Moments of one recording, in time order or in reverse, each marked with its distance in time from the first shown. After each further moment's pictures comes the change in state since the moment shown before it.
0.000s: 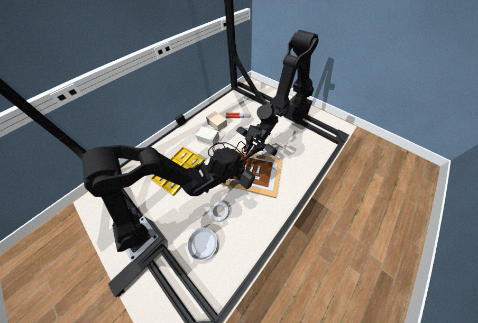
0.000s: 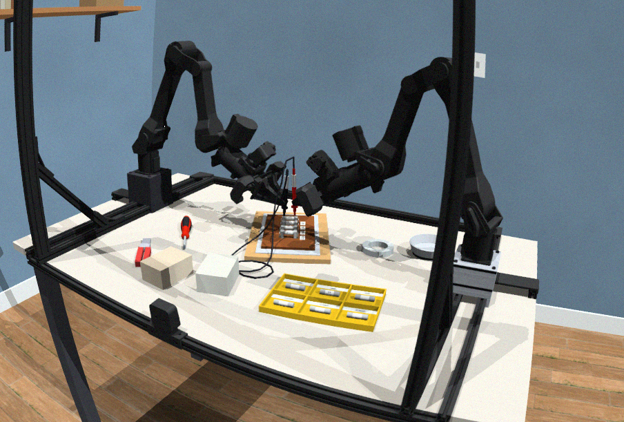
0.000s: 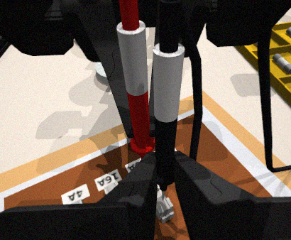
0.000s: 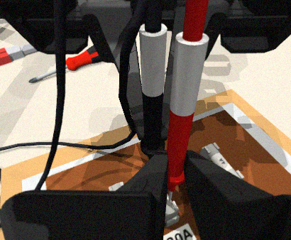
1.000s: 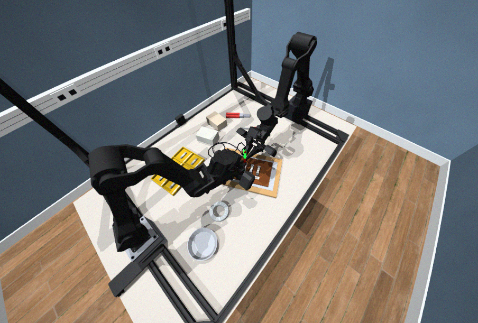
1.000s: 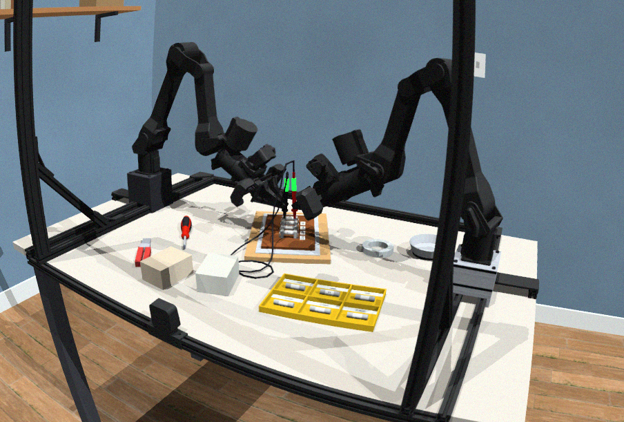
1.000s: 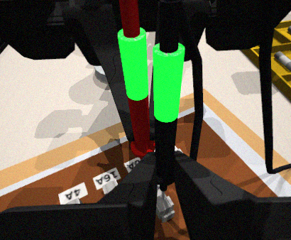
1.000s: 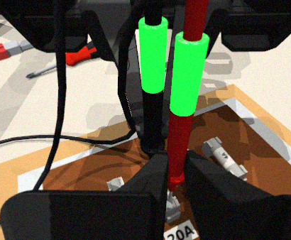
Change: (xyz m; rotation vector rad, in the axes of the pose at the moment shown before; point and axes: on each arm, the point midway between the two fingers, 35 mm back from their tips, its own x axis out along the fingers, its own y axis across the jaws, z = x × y) left arm 0.004 0.000 -0.005 0.000 -0.008 0.000; right arm 0.004 0.000 -0.008 0.000 -0.001 0.000
